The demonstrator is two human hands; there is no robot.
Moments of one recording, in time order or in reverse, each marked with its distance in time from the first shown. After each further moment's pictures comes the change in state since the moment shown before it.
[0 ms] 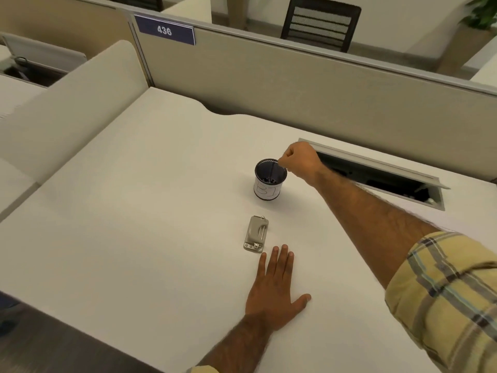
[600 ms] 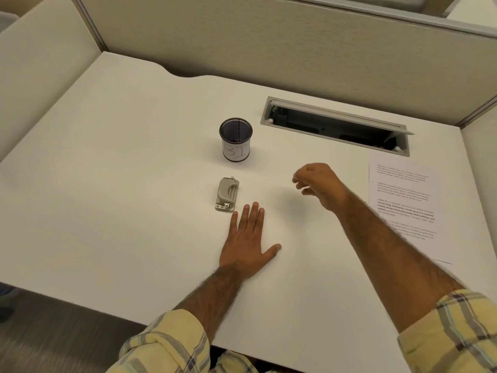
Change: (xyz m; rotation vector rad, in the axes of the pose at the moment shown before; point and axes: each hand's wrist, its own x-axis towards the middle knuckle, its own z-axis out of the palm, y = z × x) left_hand 0.002 0.001 -0.001 0.104 -0.064 -0.023; right_hand -0.129 0.148 -0.022 0.501 -0.059 0.293
